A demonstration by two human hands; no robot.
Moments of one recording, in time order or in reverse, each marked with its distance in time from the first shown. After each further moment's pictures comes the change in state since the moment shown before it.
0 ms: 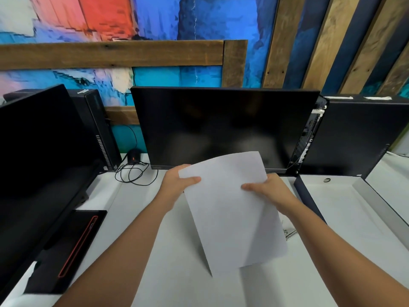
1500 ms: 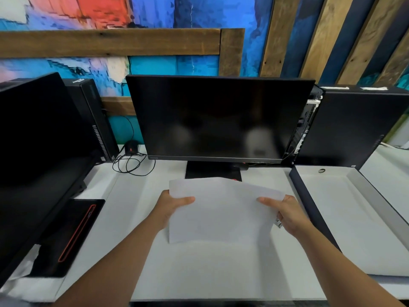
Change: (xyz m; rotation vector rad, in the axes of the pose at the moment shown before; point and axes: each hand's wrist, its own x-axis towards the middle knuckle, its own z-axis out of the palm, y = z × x) left_hand -0.038 -0.068 -0.007 -0.141 -0.016 -0.242; right_hand -0.036 0.083 -0.023 0.443 0.053 0.058
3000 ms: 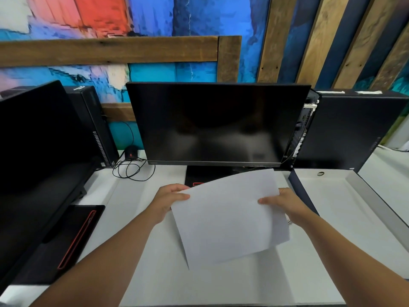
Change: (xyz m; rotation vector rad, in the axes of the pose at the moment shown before) left_hand 0.024 0.014 -0.013 0.150 -0.057 -0.031; right_hand 0.026 -0.017 -0.012 -0.435 -0.024 0.103
